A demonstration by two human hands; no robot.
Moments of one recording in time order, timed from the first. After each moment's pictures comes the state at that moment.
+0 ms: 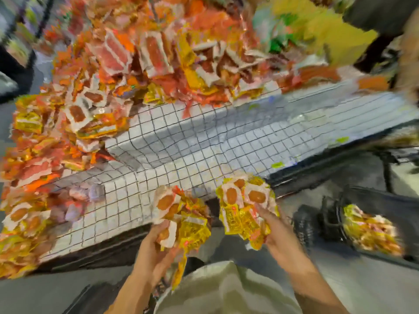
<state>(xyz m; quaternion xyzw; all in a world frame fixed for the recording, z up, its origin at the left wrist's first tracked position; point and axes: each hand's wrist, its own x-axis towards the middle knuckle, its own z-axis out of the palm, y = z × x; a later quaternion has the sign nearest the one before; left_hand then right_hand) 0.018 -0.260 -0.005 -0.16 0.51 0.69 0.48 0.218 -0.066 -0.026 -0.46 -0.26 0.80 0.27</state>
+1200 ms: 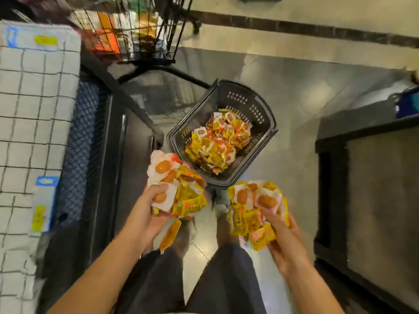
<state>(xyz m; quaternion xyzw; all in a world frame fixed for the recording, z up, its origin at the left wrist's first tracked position) 0.389 0.349 -0.228 0.08 0.53 0.17 0.83 0.613 0.166 -0.176 -0.66 0.19 0.47 0.55</state>
